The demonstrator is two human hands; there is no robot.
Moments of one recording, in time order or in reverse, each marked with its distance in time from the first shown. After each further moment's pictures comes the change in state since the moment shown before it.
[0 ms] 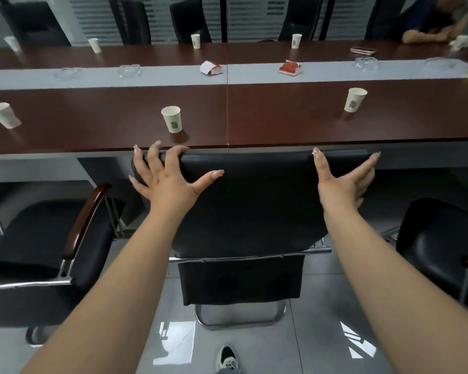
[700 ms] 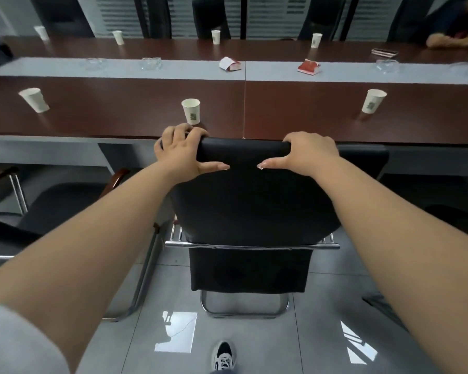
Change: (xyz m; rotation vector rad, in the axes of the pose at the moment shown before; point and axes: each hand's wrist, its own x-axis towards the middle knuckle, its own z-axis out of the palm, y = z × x) left_hand 0.031 -0.016 -0.034 0.275 -0.247 0.238; right_hand -0.015 -0.077 0.028 -1.046 -0.572 -0.649
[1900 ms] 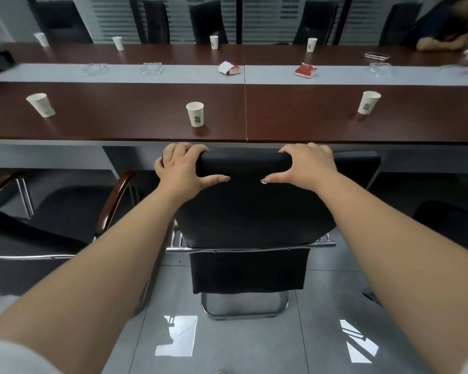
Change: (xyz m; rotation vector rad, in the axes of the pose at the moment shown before) left_hand -0.046 -0.023 0.001 -0.085 0.112 0.007; right_hand -0.035 -0.017 0.016 -0.054 0.071 -0.060
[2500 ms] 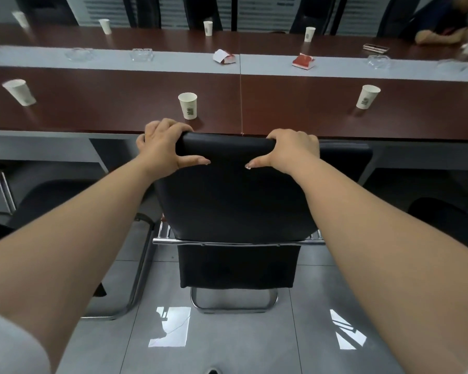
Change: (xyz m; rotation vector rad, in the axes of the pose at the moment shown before) left_hand 0.049 -0.023 -0.013 -0.017 -0.052 0.058; right_hand 0.038 -0.028 -0.009 0.109 -0.072 0.165
